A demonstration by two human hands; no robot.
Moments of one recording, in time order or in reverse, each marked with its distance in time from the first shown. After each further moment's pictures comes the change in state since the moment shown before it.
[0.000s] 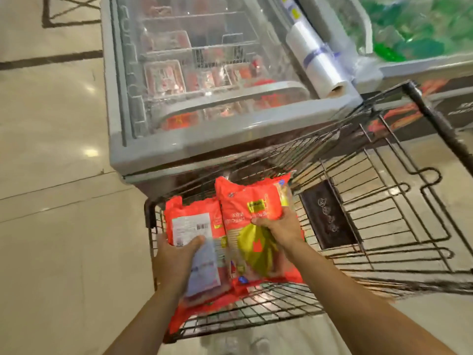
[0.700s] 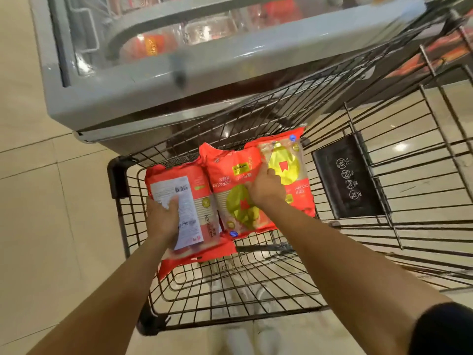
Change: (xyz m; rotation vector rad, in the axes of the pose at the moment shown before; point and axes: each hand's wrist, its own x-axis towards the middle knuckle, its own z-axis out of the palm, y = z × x) left_hand 0.128 -0.088 0.074 0.156 -0.117 -0.052; right_hand 0.117 0.055 0.062 -0.935 -0.062 -0.058
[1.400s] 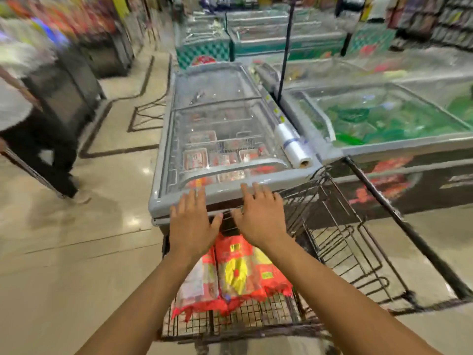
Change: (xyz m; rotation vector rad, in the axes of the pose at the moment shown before) left_hand -0.357 0.233 -0.117 0.689 0.456 0.857; right_hand -0.314 -0.006 -0.249 -0.262 0.551 -0.665
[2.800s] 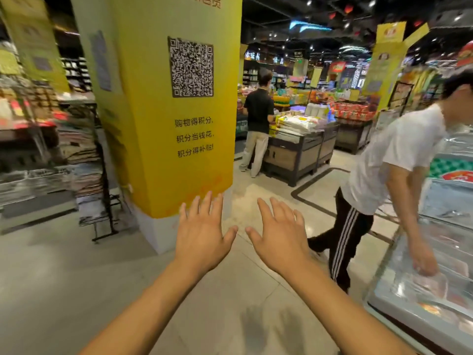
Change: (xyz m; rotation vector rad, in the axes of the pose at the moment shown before) left_hand -0.334 -0.372 -0.319 0.293 0.308 -0.811; right_hand -0.172 -0.543 -0.054 0.062 0.040 -0.970
